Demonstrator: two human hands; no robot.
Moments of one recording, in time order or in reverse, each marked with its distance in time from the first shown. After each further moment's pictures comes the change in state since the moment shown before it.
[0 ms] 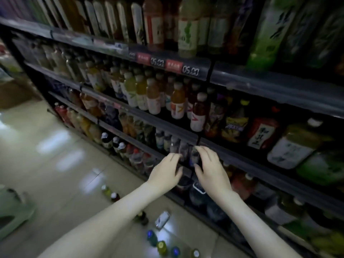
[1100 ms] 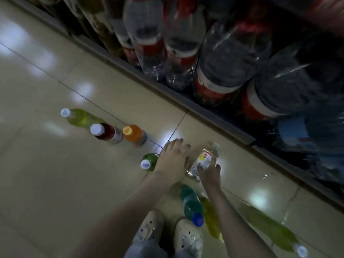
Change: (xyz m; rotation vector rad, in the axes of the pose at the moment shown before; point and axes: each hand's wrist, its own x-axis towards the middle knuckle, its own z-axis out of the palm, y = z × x) left_hand -0.006 -0.522 0.476 0.096 -0.608 -0.159; right_hand -0.053 0.192 0.785 0.311 -0.480 1.248
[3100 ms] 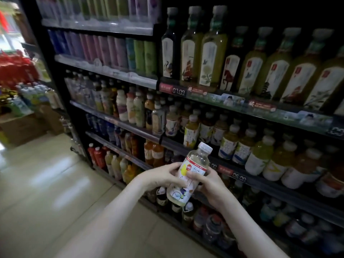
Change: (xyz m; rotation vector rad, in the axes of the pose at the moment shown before) left_hand -0.296 -0.179 -0.749 -0.683 0.083 0.213; right_hand -0.645 -0.610 -0.188 0.684 -0.395 -0.849
